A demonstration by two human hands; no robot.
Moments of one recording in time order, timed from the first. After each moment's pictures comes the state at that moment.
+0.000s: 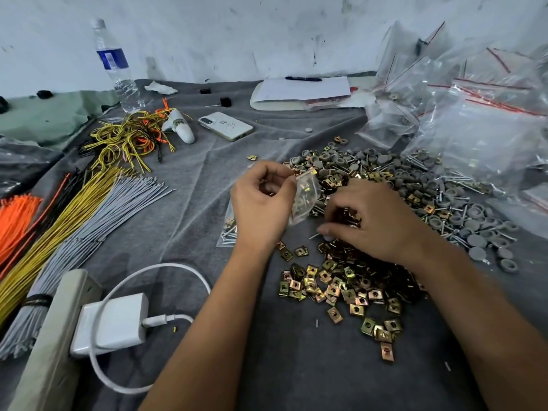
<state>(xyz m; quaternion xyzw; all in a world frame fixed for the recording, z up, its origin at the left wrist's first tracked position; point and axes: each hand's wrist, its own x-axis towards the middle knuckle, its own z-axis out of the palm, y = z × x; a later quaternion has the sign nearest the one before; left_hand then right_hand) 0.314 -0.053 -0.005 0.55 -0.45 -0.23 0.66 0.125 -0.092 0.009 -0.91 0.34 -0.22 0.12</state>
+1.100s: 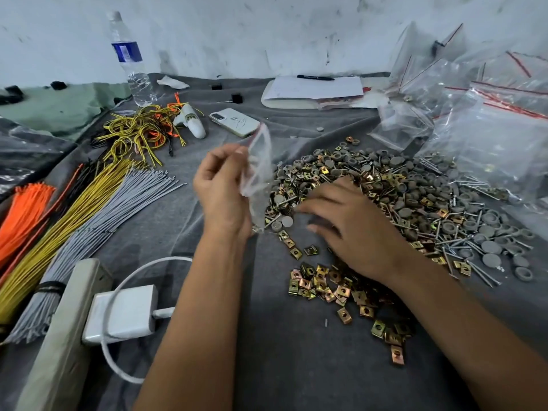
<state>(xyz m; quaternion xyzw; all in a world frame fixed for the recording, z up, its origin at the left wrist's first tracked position) 0.362 -0.049 0.017 0.40 -0.24 -0.33 0.82 0.160 -0.073 -0.001 -0.92 0.27 -0.28 0.06</state>
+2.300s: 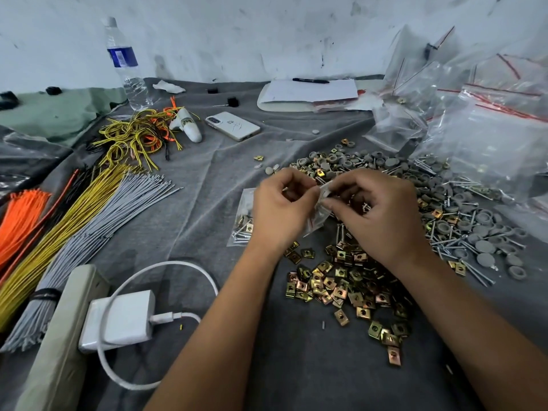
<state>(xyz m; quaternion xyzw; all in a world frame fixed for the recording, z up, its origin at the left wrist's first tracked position) 0.312 -0.056 -0.008 0.56 -0.51 -0.26 0.60 0.146 -0.080 0.005 -0.79 0.32 -0.49 0.16</state>
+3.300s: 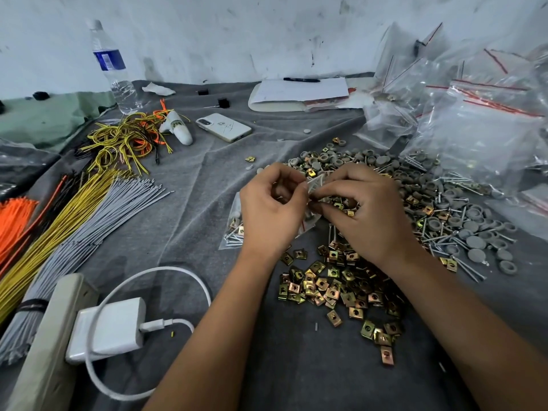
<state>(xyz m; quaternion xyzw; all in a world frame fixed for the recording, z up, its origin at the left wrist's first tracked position) 0.306 -0.051 -0.004 0.55 -0.52 -0.18 0.62 0.145 -0.085 0.003 -0.82 0.31 -0.46 0.11</state>
